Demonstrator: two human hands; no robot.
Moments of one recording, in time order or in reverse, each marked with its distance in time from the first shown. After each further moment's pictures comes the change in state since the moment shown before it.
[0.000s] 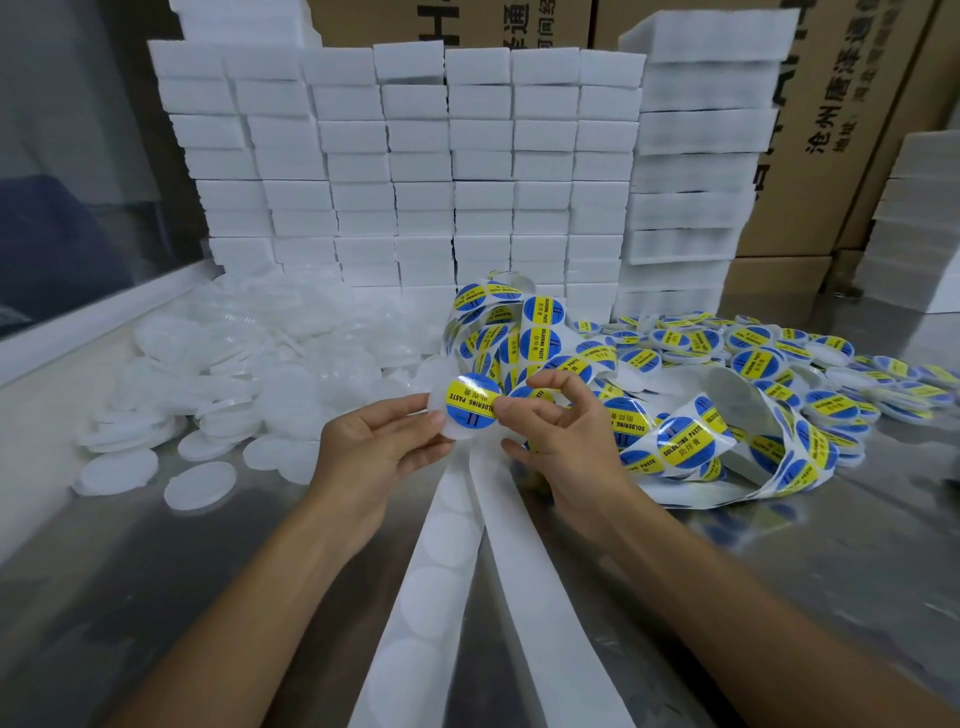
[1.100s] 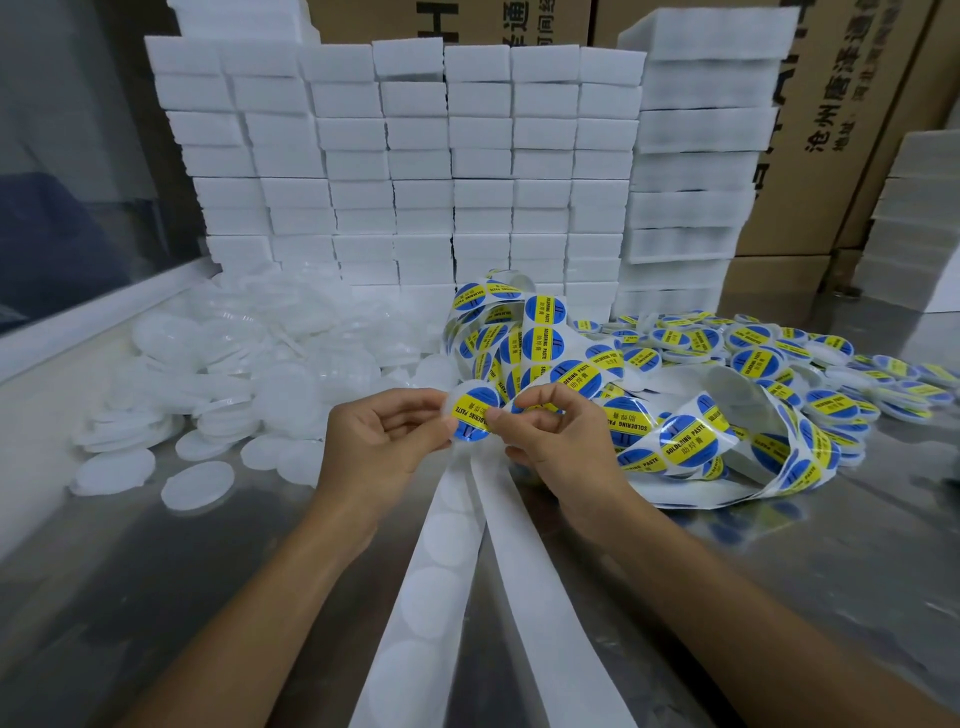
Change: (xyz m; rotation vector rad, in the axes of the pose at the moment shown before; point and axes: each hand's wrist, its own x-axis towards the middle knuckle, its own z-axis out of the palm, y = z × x) left_hand -0.008 0.003 0.007 0.301 -0.059 0.303; right_hand 0.003 0.009 -0.001 -0.129 0.047 -0.017
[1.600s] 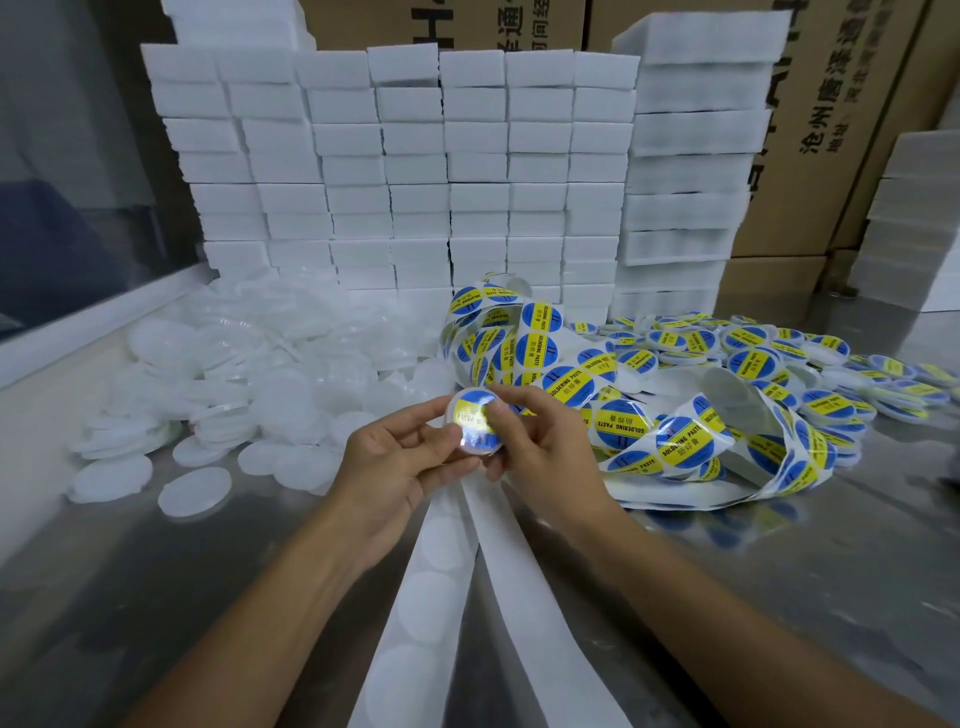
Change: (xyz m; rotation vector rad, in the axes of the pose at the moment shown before) left_hand -0.005 -0.001 0.007 -0.384 -0.167 -0.295; right_hand -0.008 0.000 0.009 -0.179 -0.086 -0.271
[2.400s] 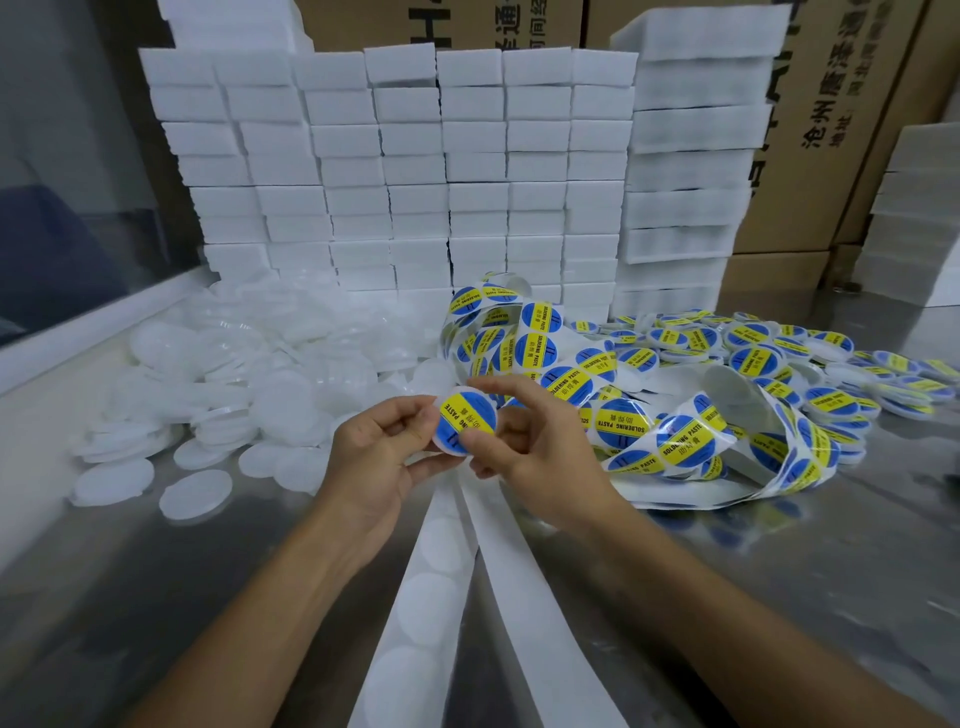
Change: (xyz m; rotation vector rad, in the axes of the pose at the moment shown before) left_hand 0.004 0.002 -0.004 0.087 0.106 0.066; right_hand -0.001 -0.013 -0.006 0.030 -0.160 -0.006
